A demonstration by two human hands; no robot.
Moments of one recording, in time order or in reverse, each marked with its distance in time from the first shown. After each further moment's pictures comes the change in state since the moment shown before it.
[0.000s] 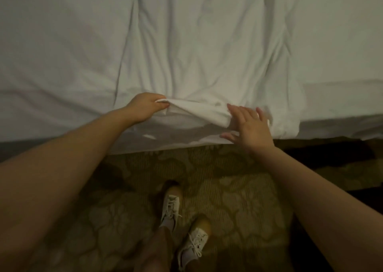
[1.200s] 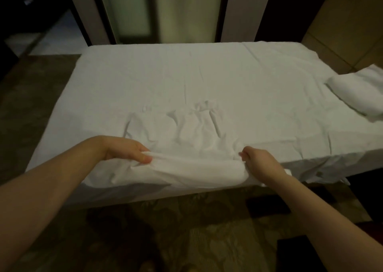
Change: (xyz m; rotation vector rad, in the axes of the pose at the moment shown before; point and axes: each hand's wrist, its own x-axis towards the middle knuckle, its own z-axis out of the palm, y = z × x) left_hand -0.206 0.189 -0.150 -0.026 -0.607 -0.168; right_hand -0.121 -0.007 -0.267 0.169 -0.042 0.233
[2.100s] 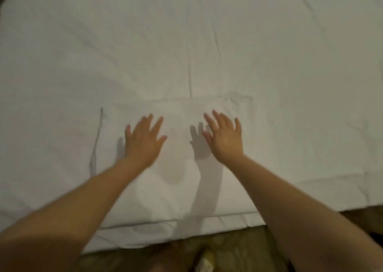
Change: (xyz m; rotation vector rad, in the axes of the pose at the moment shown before) left_hand 0.347 -0.028 -0.183 0.606 0.810 -0.122; right_hand 0.394 -0.047 0.132 -0.155 0.068 -0.148
